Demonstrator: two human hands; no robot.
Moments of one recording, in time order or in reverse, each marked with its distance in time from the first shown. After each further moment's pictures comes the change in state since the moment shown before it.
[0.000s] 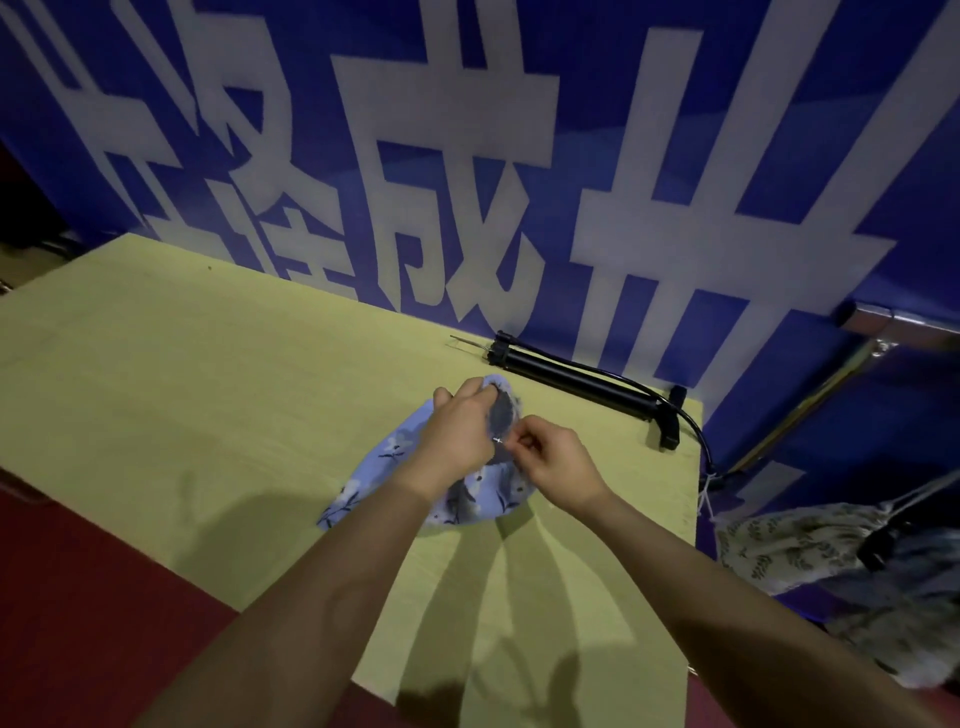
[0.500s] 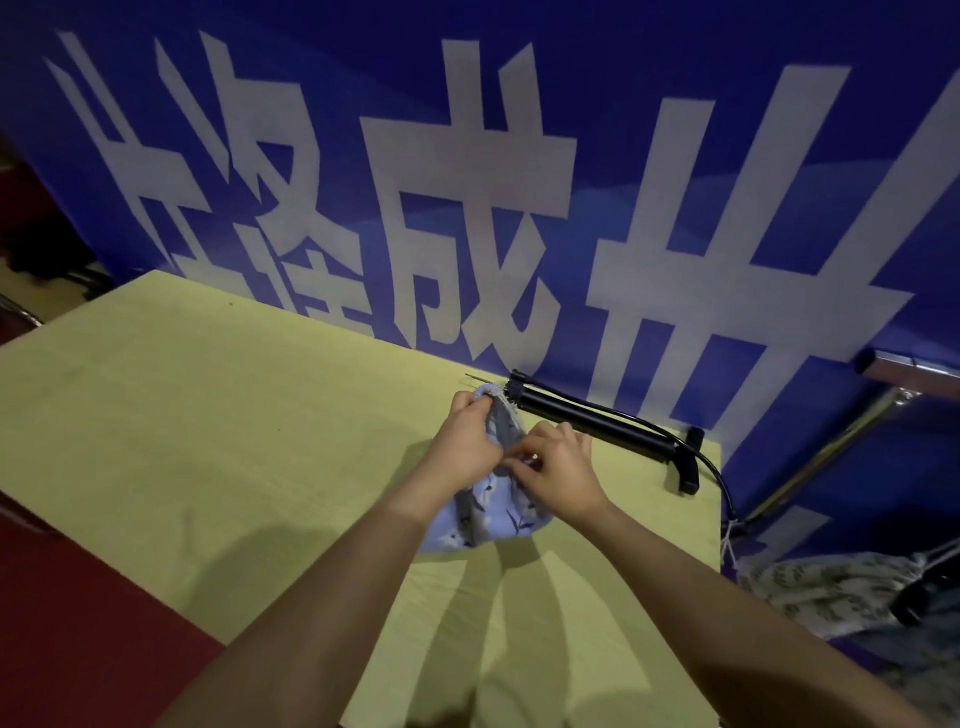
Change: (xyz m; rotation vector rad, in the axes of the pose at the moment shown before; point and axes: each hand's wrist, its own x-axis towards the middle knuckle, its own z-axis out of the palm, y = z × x) left_hand 0.018 -0.004 -0.035 -0.314 0.034 -0.024; right_hand 0.040 -0.019 -0.002 -0.390 0.092 -0.127
